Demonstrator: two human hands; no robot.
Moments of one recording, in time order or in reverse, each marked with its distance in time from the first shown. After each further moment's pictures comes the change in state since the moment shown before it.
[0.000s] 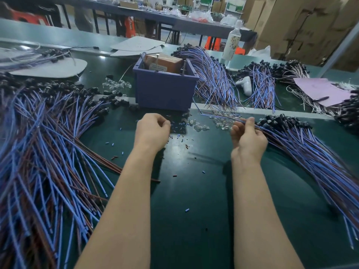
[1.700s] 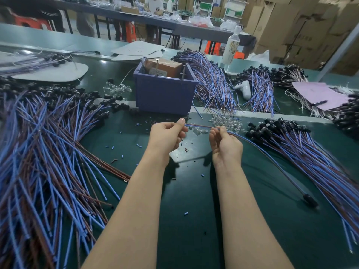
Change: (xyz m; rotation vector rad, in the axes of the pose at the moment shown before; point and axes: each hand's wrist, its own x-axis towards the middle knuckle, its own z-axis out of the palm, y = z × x) left_hand -0.011 0.017 0.021 -0.738 -0.183 -0.247; right_hand -0.009 0.025 0.012 0.019 -0.071 0.263
